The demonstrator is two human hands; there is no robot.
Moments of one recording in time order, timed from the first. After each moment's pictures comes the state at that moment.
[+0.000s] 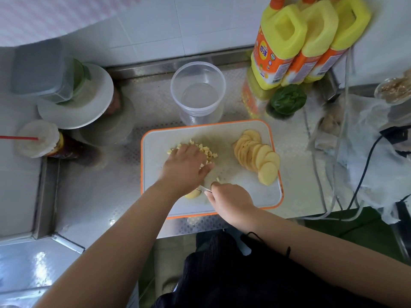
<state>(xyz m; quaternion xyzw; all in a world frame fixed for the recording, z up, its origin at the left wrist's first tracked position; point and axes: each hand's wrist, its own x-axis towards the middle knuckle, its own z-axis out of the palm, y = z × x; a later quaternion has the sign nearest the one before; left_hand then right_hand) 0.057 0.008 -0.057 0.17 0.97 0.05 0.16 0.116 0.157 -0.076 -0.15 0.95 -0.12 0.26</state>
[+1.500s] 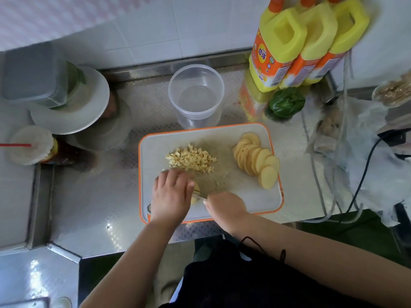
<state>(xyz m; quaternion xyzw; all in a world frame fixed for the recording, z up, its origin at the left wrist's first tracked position) 0.114 -0.016 -0.103 0.07 0.98 0.17 -0.06 0.116 0.144 -0.096 -0.15 0.94 -0.09 0.30</state>
